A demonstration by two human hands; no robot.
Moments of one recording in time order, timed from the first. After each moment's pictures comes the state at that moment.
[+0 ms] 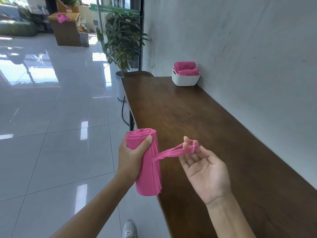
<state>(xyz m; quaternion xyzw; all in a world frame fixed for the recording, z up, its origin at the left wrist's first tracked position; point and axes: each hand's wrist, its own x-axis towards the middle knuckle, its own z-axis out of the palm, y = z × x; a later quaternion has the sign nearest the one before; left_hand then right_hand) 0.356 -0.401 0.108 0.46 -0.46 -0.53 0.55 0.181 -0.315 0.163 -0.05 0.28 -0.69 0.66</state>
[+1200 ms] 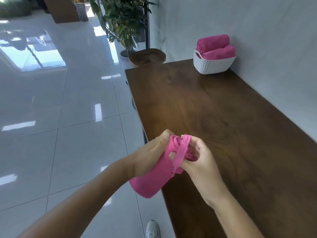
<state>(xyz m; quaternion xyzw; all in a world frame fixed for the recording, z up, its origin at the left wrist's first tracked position) 0.365 -0.644 0.115 0.33 -0.74 -0.58 0.13 0.203 -0.558 0.109 -0.44 0.59 -0.49 0.47</state>
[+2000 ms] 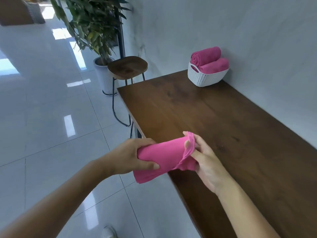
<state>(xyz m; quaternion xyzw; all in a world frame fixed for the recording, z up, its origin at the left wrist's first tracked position) 0.464 -0.827 0.094 0.27 -0.84 -0.47 0.06 0.244 -0.690 0.104 -0.29 0.60 -0.52 0.53</state>
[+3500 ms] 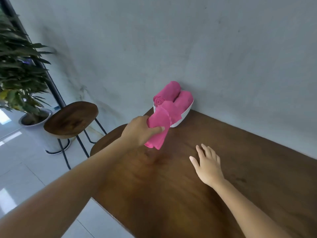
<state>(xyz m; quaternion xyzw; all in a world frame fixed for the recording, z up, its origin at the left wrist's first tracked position) 0.213 -1.132 0.140 0.26 -0.91 -0.30 0.09 0.076 -0.875 0.006 -0.31 0.95 -0.06 0.03</state>
